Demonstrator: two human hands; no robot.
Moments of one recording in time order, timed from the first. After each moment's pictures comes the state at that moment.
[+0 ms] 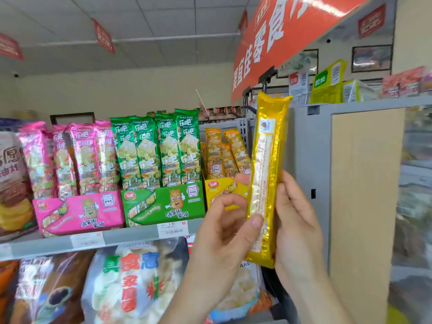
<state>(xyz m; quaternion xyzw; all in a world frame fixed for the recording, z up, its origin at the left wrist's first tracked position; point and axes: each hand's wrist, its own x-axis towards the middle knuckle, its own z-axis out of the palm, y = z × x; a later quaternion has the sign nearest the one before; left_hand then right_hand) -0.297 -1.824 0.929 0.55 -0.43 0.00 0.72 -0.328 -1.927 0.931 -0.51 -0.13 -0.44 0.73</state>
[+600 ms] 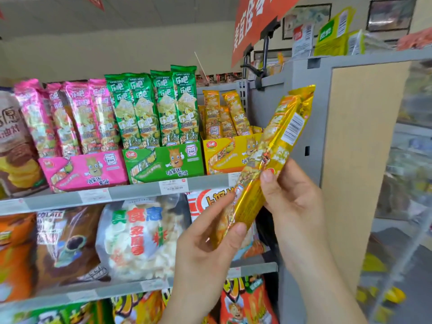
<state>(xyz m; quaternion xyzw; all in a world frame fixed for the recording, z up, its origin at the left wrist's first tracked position) -0.334 -1.796 0.871 0.58 -0.36 0.10 0.73 -0.364 -1.922 0.904 -0.57 -0.12 -0.44 0.68</state>
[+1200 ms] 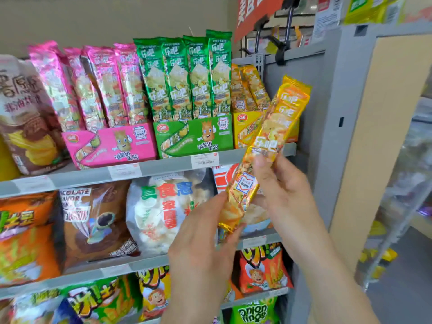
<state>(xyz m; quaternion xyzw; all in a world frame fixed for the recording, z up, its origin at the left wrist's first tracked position) -0.324 -1.714 0.842 0.72 -0.35 0.37 0.47 -0.351 -1.842 0.890 -0.66 -0.03 -0.39 0.65</state>
